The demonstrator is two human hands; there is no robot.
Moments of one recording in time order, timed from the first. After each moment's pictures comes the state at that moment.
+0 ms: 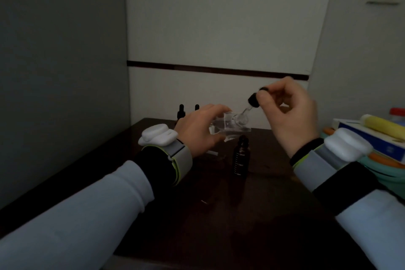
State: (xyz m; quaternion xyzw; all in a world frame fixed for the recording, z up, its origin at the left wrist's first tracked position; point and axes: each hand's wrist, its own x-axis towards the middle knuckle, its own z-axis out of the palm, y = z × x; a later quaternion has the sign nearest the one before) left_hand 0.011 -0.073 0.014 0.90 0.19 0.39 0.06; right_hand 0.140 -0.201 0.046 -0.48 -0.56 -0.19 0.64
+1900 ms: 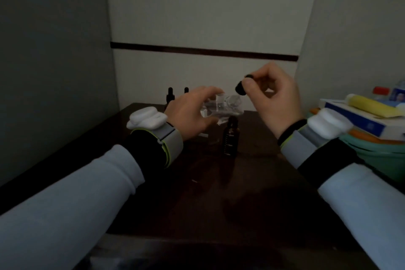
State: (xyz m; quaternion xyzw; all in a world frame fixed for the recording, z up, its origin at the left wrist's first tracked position) left_hand 0.012 -0.078 0.014 0.90 0.18 0.39 0.07; right_hand 0.144 -0.199 0.040 -0.50 -0.58 -0.18 0.62
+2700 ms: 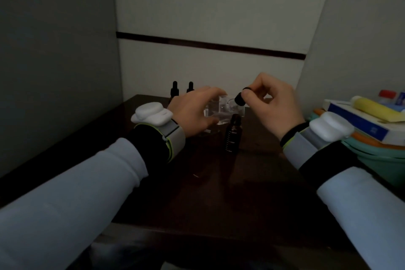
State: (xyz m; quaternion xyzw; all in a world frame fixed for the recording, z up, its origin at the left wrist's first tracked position) left_hand 0.009 -0.078 0.013 0.92 0.21 0.34 0.02; right_hand 0.152 -0.197 0.034 -0.56 -0.62 -0.15 0.53
